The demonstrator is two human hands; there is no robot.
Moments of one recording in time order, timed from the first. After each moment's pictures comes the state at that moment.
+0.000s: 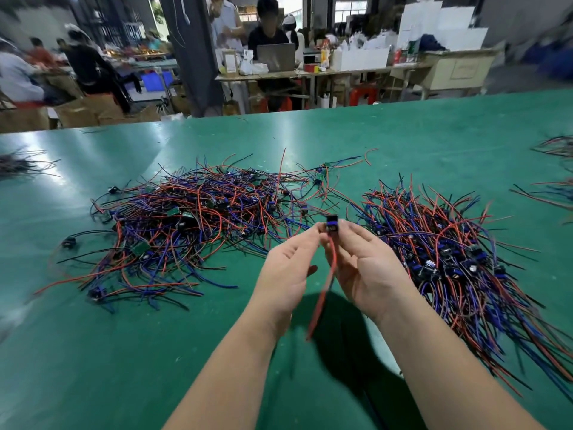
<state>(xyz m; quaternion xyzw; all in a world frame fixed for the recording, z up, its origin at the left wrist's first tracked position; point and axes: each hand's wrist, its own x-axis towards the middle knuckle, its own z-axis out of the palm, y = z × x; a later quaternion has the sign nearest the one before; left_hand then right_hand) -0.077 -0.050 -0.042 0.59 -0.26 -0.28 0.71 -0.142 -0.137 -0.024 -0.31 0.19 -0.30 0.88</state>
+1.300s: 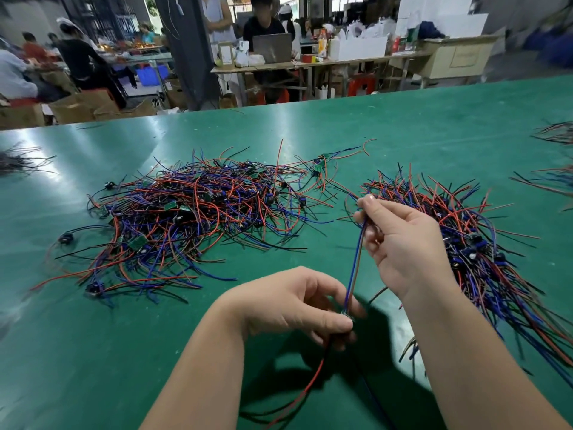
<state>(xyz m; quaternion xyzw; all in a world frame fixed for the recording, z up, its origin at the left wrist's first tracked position) -0.072 -0.013 -0.028 0.58 -0.46 -0.55 0.39 -0.162 -0.150 -0.005 -0.47 0.27 -0.39 0.75</state>
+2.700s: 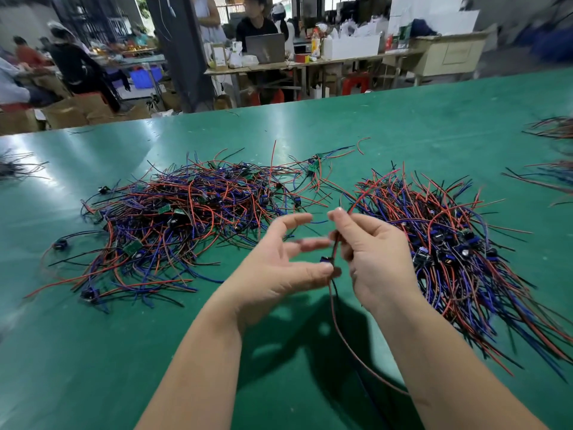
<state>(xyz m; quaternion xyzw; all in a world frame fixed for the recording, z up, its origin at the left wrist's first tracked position) -0.067 -0.023 -0.028 0.53 -0.33 -0.42 0.66 -0.151 -0.133 -0.028 -0.49 0.25 -0.40 0.73</state>
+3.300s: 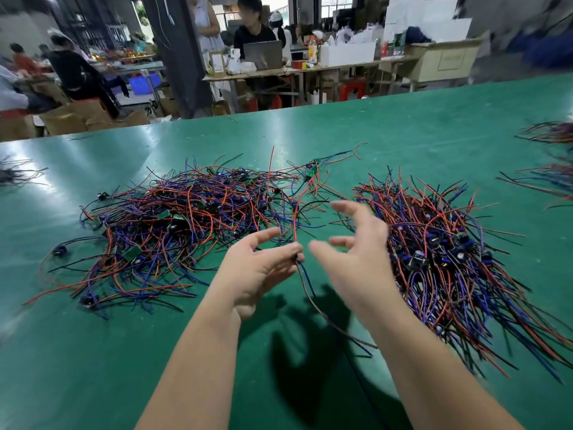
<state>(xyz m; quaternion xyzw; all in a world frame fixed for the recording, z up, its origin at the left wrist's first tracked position) -0.052 -0.029 -0.029 0.56 -0.13 -0.38 0.72 -0.161 -0.117 -0.023 -0.73 0.28 -0.37 0.50</state>
